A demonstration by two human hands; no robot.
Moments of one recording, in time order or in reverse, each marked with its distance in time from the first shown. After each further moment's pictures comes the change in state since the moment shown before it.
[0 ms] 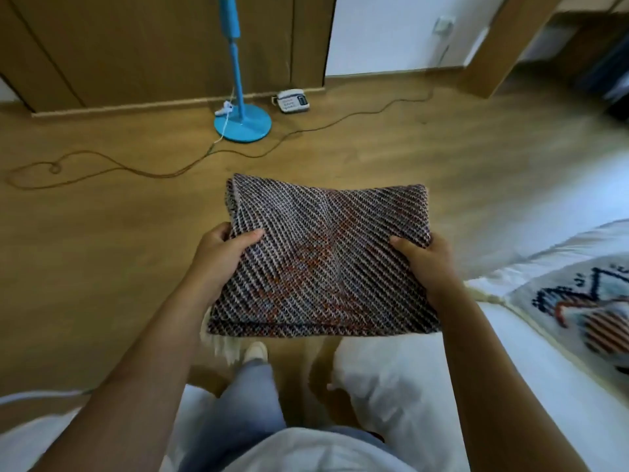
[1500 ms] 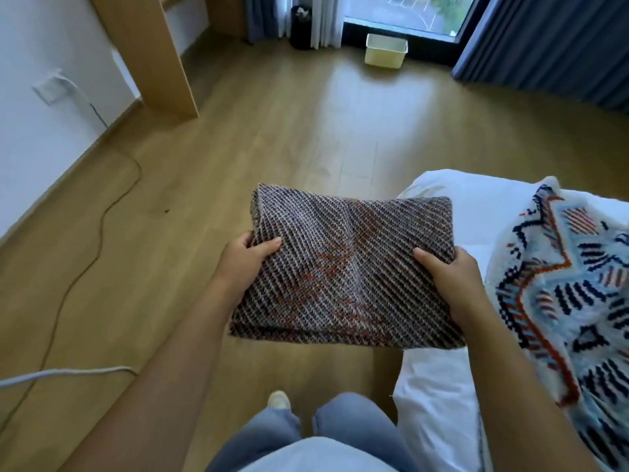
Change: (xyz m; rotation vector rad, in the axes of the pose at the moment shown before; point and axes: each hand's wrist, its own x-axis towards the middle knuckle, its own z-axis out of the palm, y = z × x) left_hand 0.477 0.278 0.912 0.453 -0.989 0.035; right_hand 0.596 -0.062 -0.506 0.272 0.976 0.312
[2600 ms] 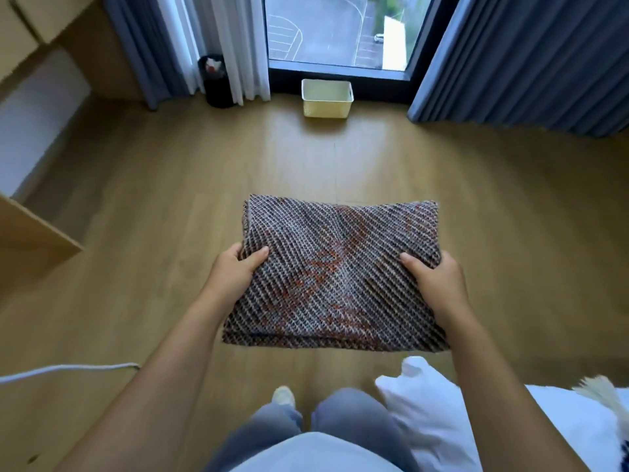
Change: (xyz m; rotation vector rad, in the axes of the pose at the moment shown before) left_hand 0.762 0.356 0.288 0.149 -0.162 0.016; right_hand 0.795 -0.257 0.066 -0.023 0.212 0.070
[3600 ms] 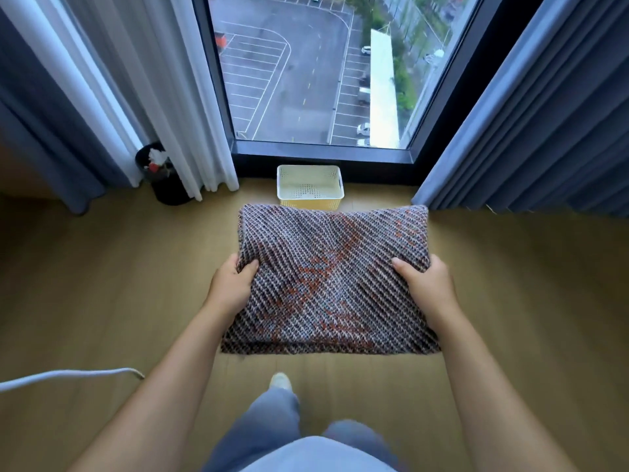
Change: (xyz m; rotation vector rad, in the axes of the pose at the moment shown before) left_hand 0.720 0.335 0.162 0.162 0.061 0.019; right_hand 0.738 -0.284 0.163 0.022 -0.014 0.030
